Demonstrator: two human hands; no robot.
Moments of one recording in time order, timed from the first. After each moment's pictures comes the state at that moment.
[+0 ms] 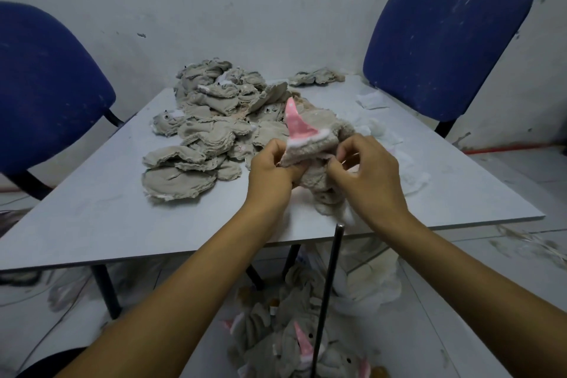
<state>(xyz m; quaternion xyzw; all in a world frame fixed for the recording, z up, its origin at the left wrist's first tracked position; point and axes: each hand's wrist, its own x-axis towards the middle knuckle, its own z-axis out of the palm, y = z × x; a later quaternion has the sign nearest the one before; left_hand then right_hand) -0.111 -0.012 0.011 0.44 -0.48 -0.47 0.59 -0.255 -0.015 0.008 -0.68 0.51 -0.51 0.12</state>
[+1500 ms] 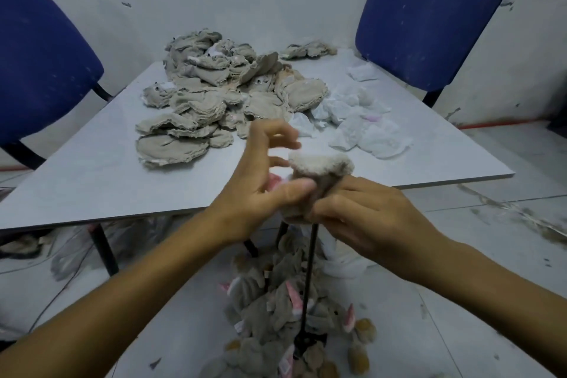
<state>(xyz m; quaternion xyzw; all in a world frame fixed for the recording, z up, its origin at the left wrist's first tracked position) -0.080 0.064 0.008 0.32 -0.79 -0.28 0.44 -0.291 0.085 -0.006 -0.90 0.22 -0.36 -0.07</state>
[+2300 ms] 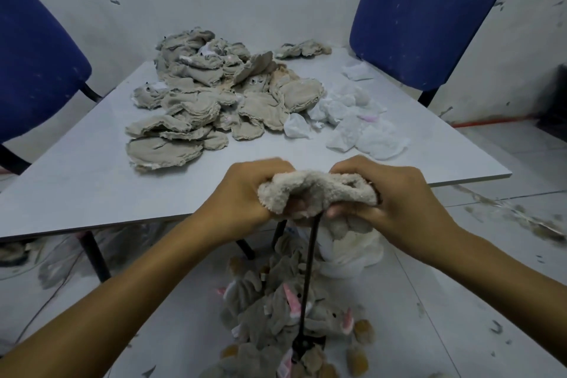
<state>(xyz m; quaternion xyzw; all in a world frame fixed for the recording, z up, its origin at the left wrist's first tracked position) -0.072 0.051 -0.002 0.32 -0.81 -0.28 0.40 -0.304 0.069 -0.001 -0.84 0.37 -0.39 0.08</state>
